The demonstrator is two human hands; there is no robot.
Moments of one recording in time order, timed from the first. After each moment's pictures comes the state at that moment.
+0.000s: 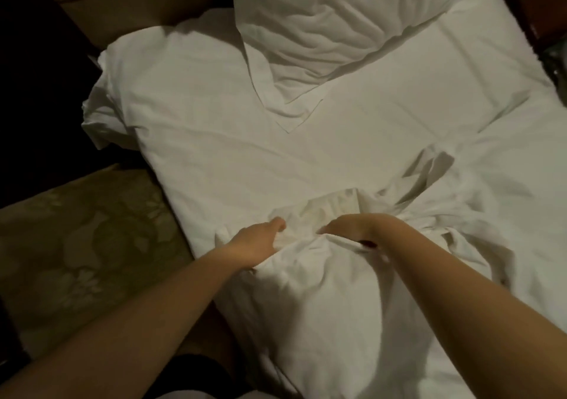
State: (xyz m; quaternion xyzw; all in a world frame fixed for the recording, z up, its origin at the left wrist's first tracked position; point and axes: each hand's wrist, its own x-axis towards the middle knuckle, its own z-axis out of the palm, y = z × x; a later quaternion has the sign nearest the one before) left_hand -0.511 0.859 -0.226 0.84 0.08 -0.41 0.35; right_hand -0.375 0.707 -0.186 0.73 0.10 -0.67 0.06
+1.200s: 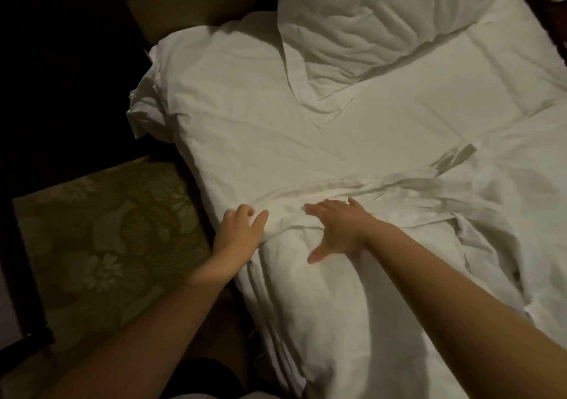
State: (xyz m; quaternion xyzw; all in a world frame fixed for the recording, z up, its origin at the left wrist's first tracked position) left_hand -0.579 0.888 -0.231 0.78 0.42 -0.15 0.44; right_hand -0.431 0.743 -0.179 0.79 0.40 -0.45 0.13
